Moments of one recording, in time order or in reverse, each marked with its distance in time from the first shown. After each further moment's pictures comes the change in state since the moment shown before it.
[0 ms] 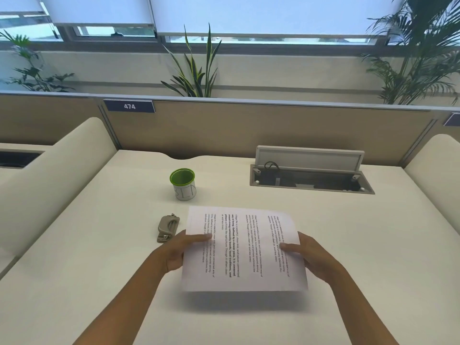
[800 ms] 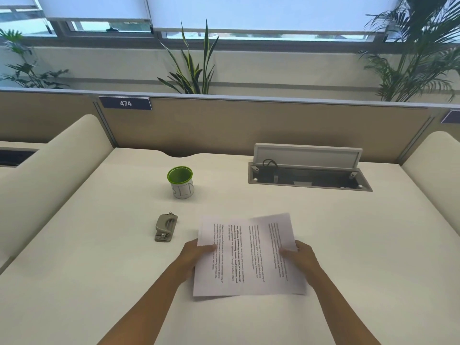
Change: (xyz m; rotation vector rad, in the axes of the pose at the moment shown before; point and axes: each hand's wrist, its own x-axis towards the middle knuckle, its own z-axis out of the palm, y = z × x) left_hand 0.030 -0.048 0.017 0.077 0.270 0.016; right_hand 0.016 0.037 0.016 -0.187 0.457 0.069
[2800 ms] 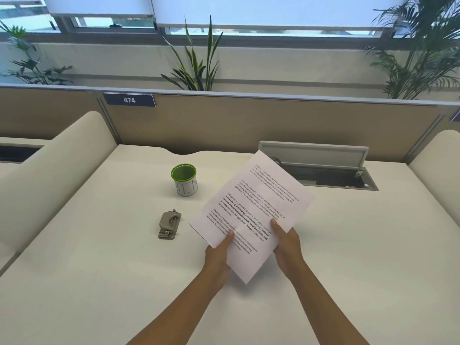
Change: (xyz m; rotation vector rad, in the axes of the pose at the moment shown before) left_hand -0.034 0.006 0.086 -0.650 0.134 0.100; right_hand -0.016 -0.050 0.063 0.760 -0.035 -0.094
